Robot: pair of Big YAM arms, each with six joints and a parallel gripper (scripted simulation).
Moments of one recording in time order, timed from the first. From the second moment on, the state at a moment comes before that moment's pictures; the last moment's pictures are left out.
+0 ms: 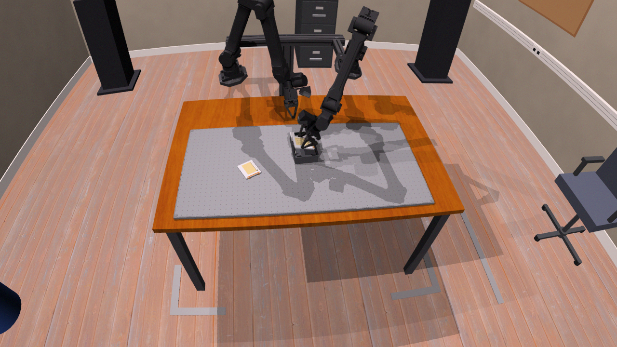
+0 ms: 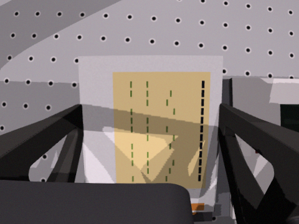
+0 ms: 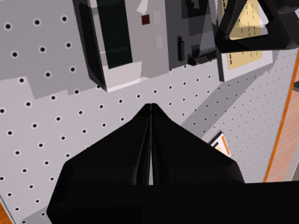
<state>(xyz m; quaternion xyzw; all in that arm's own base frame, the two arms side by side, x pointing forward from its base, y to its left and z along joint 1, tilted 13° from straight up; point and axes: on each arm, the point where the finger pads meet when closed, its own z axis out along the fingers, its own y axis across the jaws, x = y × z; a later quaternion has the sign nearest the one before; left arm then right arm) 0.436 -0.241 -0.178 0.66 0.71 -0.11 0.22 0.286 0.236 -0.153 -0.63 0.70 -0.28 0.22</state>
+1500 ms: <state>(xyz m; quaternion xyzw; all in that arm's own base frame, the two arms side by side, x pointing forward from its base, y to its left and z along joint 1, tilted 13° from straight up) 0.436 -0.241 -0.178 0.66 0.71 -0.11 0.22 0.283 0.247 -0.110 -0.62 0.70 -0.28 0.22</state>
